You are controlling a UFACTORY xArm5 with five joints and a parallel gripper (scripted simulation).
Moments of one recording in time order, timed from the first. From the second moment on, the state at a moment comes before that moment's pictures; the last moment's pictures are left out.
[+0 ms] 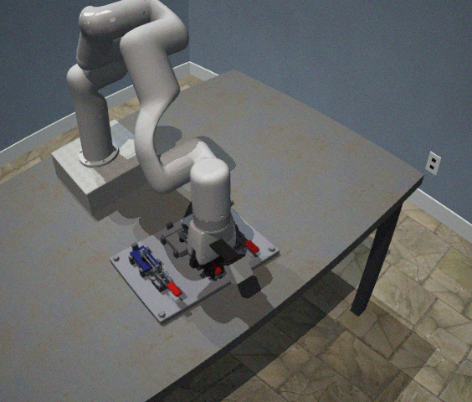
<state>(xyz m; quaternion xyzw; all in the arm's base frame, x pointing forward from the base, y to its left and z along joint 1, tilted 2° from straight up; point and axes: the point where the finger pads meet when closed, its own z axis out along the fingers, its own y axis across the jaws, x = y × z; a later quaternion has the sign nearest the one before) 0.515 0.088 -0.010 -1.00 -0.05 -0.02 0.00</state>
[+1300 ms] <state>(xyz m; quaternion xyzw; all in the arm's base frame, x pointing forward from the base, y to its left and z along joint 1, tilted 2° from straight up) 0.513 0.088 -0.005 -1.00 -0.05 -0.02 0.00</state>
